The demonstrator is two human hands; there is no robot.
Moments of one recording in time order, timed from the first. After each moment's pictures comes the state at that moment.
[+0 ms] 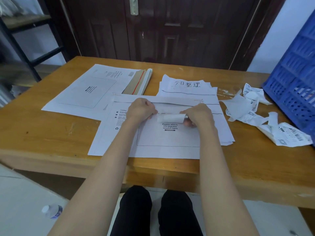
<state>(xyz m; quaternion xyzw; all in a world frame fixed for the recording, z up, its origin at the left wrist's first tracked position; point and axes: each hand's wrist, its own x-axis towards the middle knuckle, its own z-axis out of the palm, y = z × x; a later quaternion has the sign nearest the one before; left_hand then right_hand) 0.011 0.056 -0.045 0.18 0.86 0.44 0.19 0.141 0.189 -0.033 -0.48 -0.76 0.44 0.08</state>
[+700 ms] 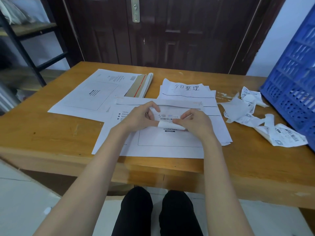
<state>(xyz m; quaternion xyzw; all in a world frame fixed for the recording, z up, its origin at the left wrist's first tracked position) 0.019 0.022 -0.045 0.42 0.79 0.40 0.19 0.160 0.175 -0.044 -0.36 -0.83 0.40 0.15</state>
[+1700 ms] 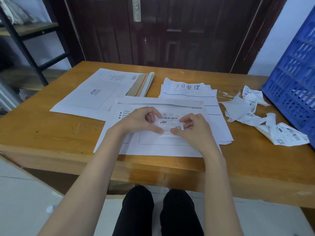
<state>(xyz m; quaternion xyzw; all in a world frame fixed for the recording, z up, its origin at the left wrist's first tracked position) 0.026 0.011 -0.039 0.42 0.79 0.37 0.25 0.186 0.148 -0.051 -0.28 -0.84 0.42 0.21</state>
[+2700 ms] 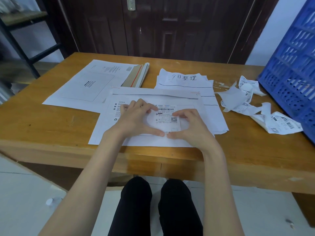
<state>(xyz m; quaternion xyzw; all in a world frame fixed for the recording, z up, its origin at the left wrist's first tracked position) 0.056 0.003 -0.046 0.45 0.87 0.20 0.06 0.205 0.144 -0.054 -0.23 -0.84 0.48 0.15</state>
